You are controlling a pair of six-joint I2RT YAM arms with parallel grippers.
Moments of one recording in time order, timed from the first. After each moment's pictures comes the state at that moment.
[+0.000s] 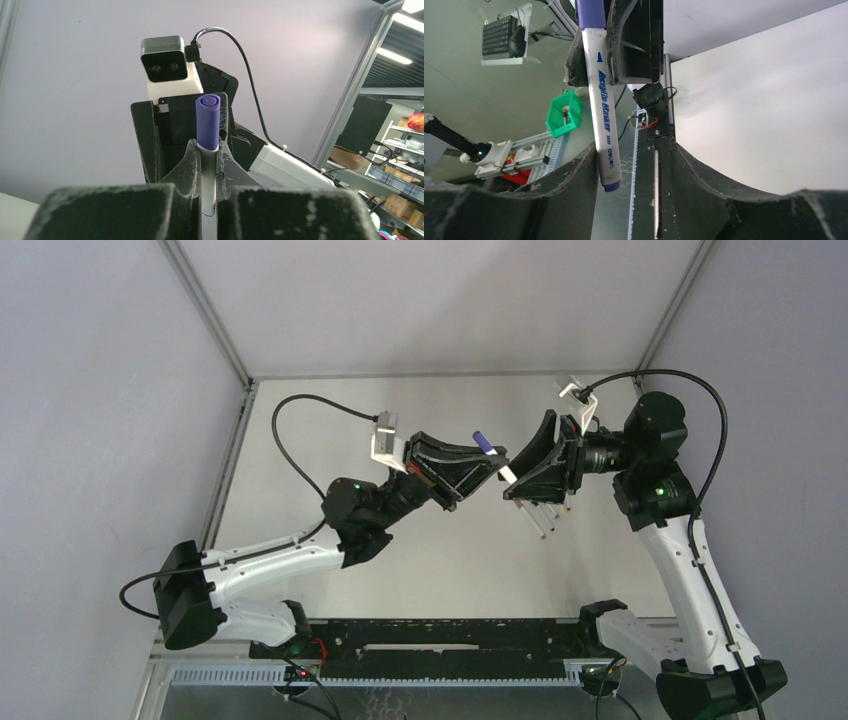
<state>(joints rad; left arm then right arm) -1.09 1.29 0.96 1.03 0.16 -0.61 0.20 0.98 1.19 -0.15 -1.42 0.49</state>
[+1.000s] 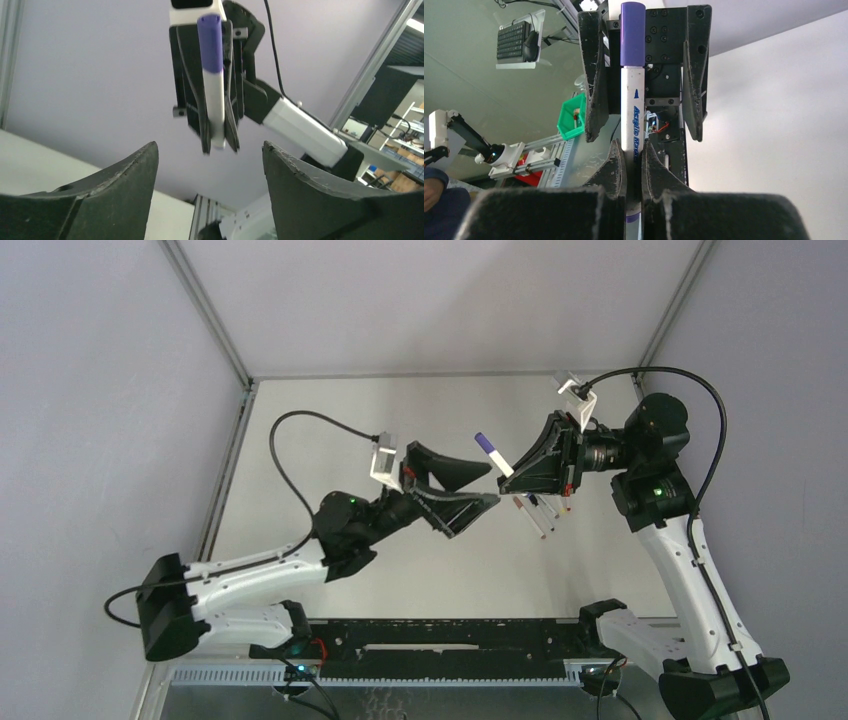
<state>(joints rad) -1.10 1.20 0.83 0.94 0.15 -0.58 0.24 0.98 1.19 -0.04 -1.40 0.62</state>
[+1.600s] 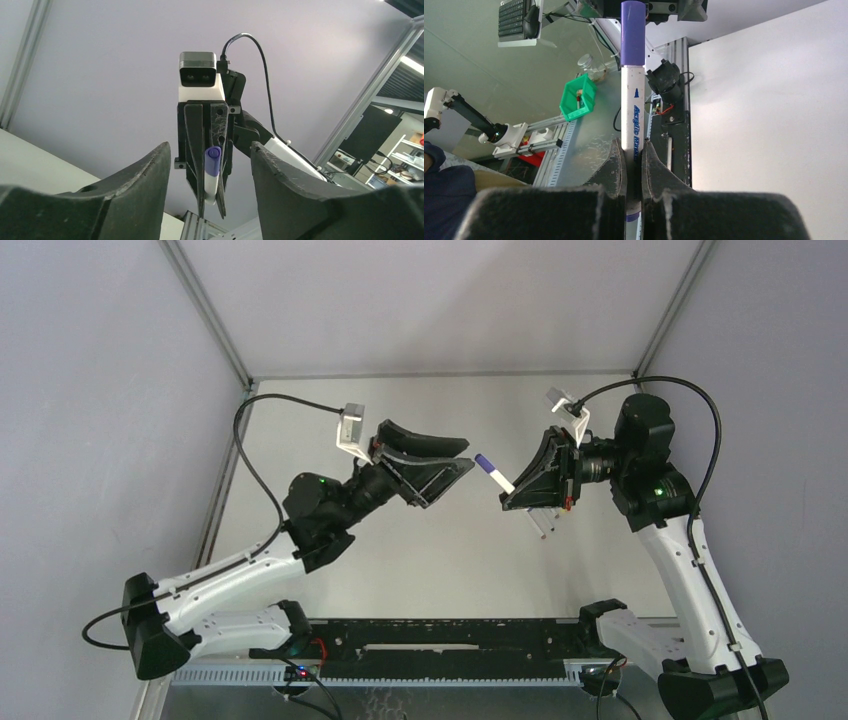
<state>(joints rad) -0.99 1.07 0.90 0.73 0.17 -0.71 0.22 0.98 1.19 -0.35 -1.48 0.32</state>
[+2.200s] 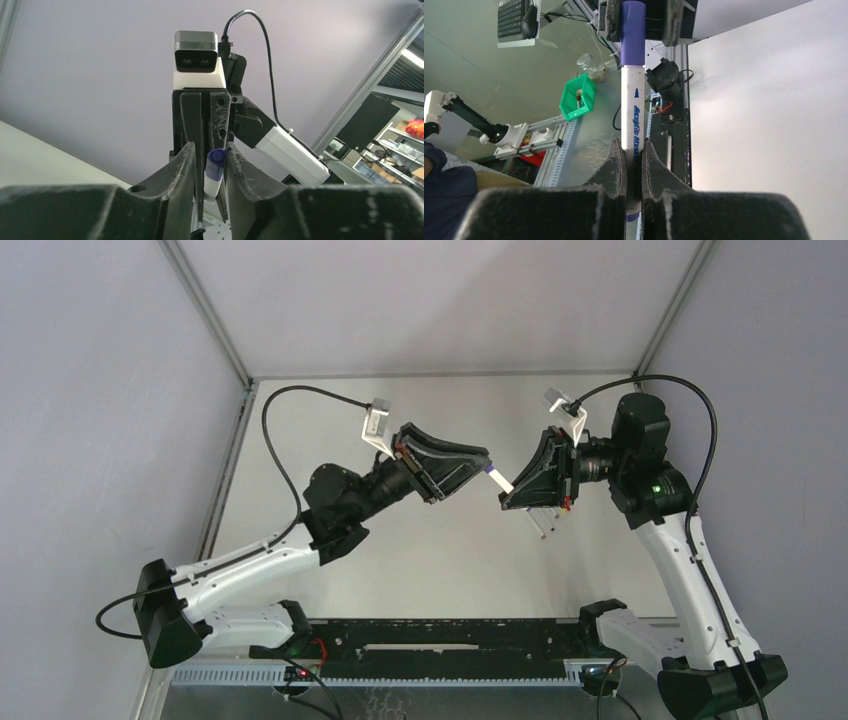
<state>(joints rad) -0.99 1.17 0.95 0.73 0.22 -0.74 0.22 1.00 1.19 -0.39 -1.48 0.28</state>
